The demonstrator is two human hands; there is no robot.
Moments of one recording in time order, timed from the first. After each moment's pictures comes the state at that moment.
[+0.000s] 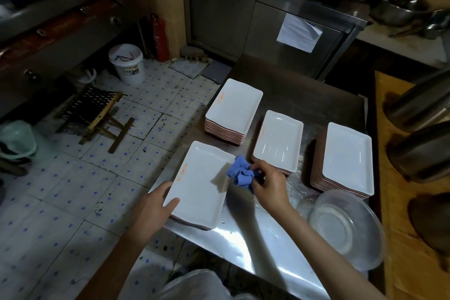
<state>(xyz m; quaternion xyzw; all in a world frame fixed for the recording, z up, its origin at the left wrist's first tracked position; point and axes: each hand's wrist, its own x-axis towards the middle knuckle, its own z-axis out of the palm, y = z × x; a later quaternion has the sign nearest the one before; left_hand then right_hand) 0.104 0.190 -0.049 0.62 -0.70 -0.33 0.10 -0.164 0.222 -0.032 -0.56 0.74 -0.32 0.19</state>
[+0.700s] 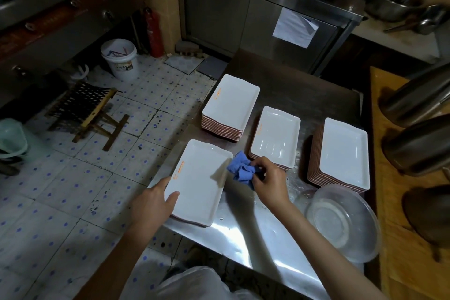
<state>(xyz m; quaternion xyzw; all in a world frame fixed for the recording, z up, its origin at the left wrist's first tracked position) 0.097 0.182 -0.068 0.64 -0.74 -0.20 0.07 -0.168 0.223 -0.037 -0.53 0.75 -0.35 0.20</state>
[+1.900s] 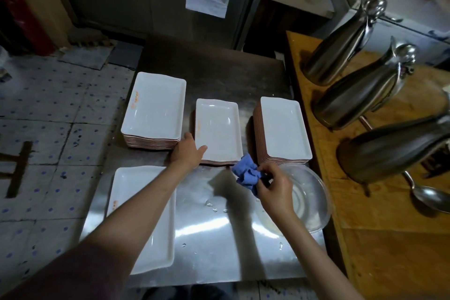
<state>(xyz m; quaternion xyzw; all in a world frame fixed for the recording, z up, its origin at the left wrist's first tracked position) -0.146 0.064 -0.094 0.50 -0.79 -0.36 -0.02 -0.236 0.279 -0.042 -0.33 0.85 -0.41 0.09</state>
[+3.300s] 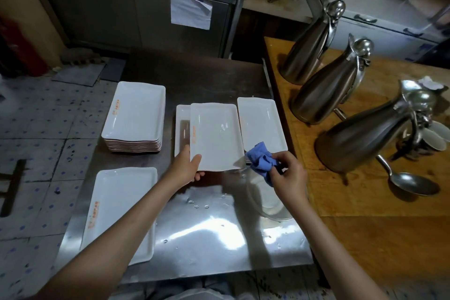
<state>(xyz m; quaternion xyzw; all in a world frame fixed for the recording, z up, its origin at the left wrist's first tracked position) -0.139 0.131 -0.062 0.40 -0.70 -0.59 0.06 -0.281 0.332 -0.001 -0.30 0.85 -0.43 0.06</state>
